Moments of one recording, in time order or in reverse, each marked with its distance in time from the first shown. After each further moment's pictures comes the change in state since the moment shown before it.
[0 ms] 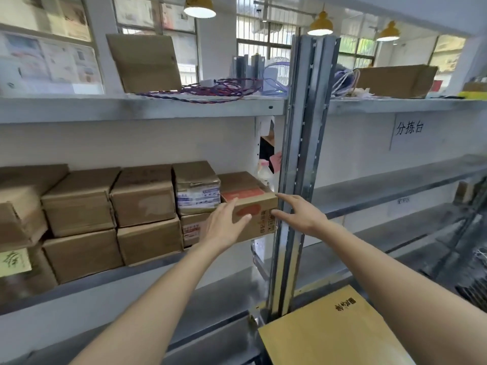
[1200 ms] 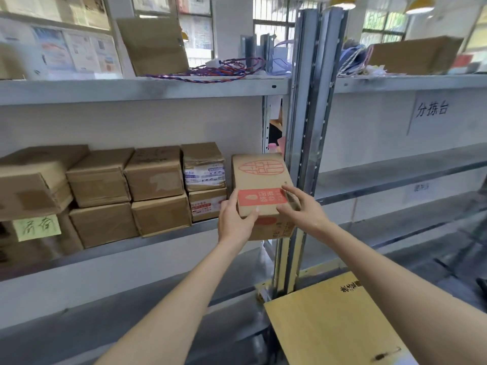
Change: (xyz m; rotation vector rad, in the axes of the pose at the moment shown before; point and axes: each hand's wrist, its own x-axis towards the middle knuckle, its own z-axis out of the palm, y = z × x) left_hand -0.057 0.024 0.037 -0.462 0.211 -0.183; right_hand -0.054 0.012 0.027 0.489 0.089 -0.025
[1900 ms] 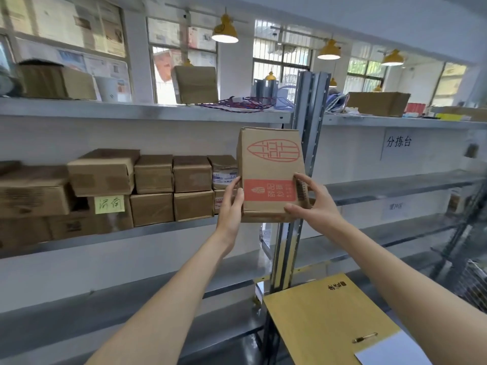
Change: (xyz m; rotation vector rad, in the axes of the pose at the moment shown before) left_hand -0.127 0.046 -0.128 -0.581 -0.141 0.028; right_hand -0.176 -0.127 -0.022 0.058 0.110 -0.186
